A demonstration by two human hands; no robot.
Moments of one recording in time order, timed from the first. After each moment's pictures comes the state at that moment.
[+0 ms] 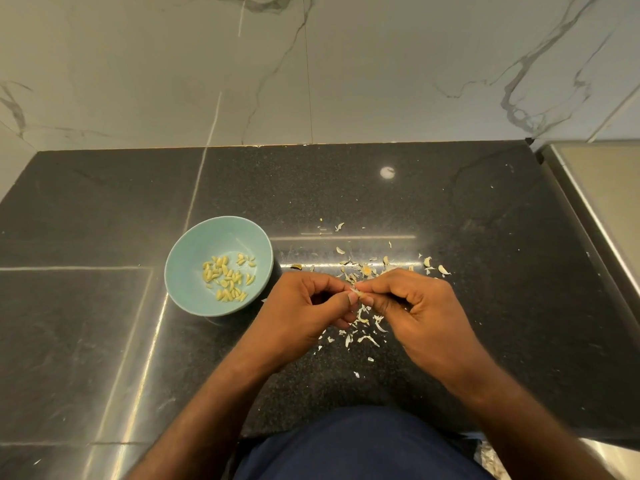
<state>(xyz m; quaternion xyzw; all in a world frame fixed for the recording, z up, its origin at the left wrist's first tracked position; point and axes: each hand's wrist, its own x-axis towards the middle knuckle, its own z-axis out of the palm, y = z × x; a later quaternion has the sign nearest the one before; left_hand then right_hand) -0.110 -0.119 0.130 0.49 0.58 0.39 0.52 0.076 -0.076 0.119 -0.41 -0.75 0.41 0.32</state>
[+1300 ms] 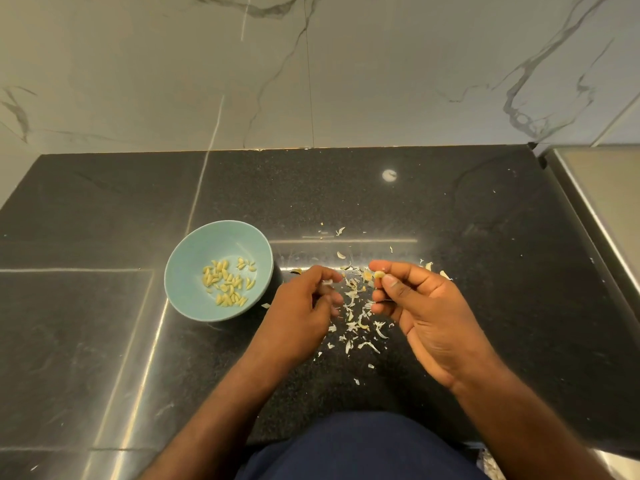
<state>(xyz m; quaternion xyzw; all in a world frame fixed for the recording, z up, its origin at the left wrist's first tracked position) -0.106 -0.112 0.111 0.51 0.68 0.34 0.41 0.070 -0.071 0.121 -0.43 -0.36 0.73 0.40</state>
